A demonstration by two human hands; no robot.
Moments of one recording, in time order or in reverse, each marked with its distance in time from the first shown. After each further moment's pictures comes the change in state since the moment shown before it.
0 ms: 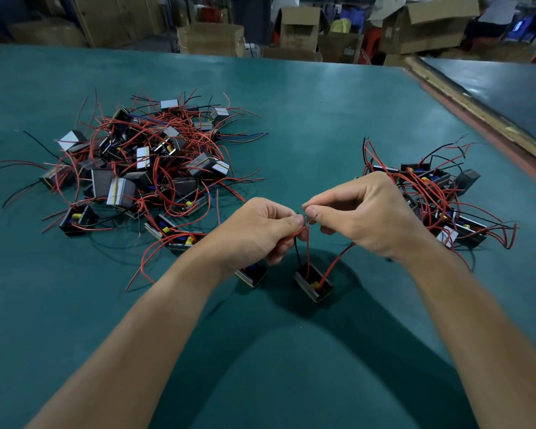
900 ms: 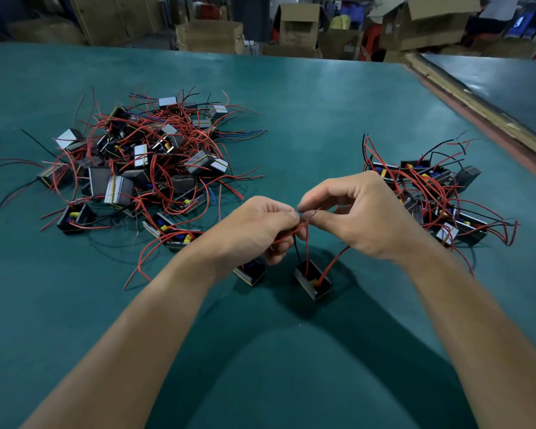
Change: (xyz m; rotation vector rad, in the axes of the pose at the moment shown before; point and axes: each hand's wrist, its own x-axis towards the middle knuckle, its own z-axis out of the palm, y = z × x) left_hand -0.002 0.002 0.001 0.000 -0.020 -0.014; right_hand 0.001 0.004 0.000 -0.190 -0.077 -0.097
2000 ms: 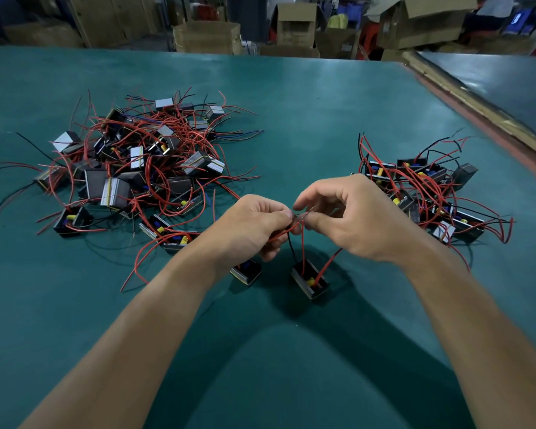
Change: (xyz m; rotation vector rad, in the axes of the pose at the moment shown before) left_hand 0.003 -0.004 -0.001 0.007 0.048 0.018; right_hand -0.002 -0.002 -0.002 -0.053 -0.084 0.003
